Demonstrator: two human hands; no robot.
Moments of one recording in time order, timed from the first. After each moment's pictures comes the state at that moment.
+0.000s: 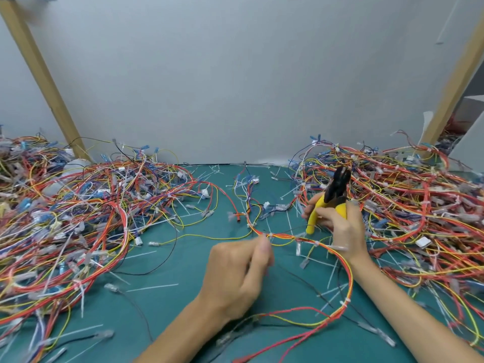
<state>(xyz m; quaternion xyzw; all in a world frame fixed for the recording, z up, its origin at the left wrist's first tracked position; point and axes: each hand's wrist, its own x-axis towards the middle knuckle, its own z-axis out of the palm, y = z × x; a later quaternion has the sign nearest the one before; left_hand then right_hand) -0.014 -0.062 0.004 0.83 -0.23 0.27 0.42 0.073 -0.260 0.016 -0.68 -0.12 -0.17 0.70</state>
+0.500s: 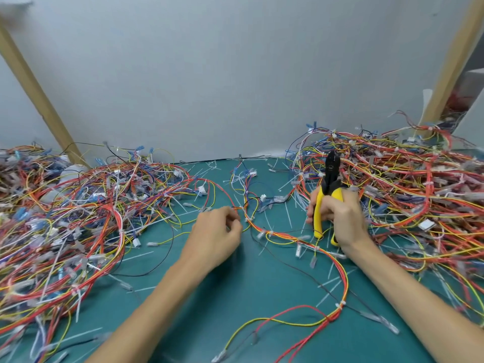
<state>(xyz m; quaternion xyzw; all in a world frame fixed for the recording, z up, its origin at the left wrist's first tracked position) 0.038 -0.036 0.015 0.94 -0.02 0.13 0.31 0.080 -0.267 0.011 -0.70 -0.10 -0.12 0.70</state>
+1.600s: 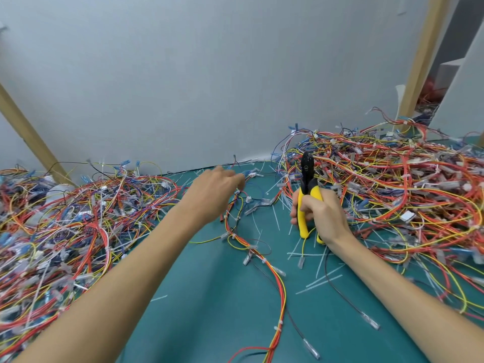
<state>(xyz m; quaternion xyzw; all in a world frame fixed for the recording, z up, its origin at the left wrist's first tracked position) 0.110 -0.045 0.072 0.94 -0.25 0.20 -0.09 0.079 -0.266 0.014 -0.71 -0.08 -0.09 0.69</state>
